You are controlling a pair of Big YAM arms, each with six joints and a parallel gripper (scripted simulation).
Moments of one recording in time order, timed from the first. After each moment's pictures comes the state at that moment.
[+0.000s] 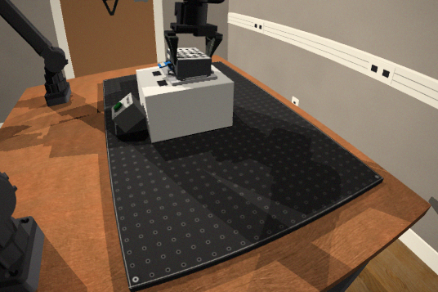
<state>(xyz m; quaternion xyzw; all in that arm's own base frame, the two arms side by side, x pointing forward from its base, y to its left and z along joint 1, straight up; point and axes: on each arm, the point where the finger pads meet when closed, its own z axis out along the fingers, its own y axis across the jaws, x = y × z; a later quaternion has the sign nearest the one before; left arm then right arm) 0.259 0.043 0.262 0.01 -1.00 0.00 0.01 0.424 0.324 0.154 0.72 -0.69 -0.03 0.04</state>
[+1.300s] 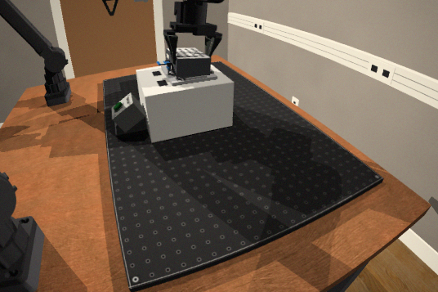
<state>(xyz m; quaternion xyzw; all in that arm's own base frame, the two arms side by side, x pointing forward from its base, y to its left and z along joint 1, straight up) 0.259 0.043 0.261 0.01 -1.00 0.00 0.01 0.422 0.322 0.157 0.72 -0.69 -0.03 0.05</state>
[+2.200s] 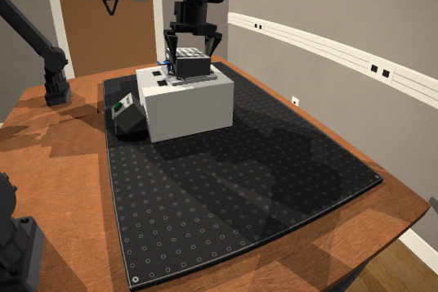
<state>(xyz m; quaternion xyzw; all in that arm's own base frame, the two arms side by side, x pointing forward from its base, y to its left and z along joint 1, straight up) 0.259 0.043 0.262 0.01 -1.00 0.00 0.01 0.422 0.323 0.157 0.72 -0.69 -0.03 0.04</state>
